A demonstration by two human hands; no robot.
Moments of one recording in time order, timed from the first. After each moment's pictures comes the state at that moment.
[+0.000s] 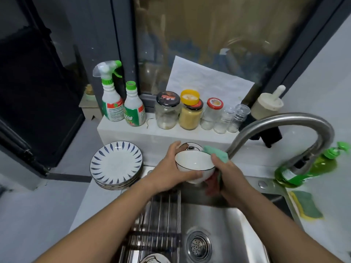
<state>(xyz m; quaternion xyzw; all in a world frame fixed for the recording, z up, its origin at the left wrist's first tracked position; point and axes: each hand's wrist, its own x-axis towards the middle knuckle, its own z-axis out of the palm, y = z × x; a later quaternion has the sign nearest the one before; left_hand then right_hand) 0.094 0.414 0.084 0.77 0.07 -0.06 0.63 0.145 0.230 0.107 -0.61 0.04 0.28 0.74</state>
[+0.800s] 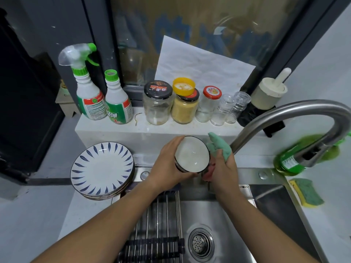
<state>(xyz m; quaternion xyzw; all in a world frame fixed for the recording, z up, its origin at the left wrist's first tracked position) 0.148 0.424 0.009 0.86 -0.01 0.07 0.50 0.160 0.265 0.061 -0.70 0.06 0.02 0.72</state>
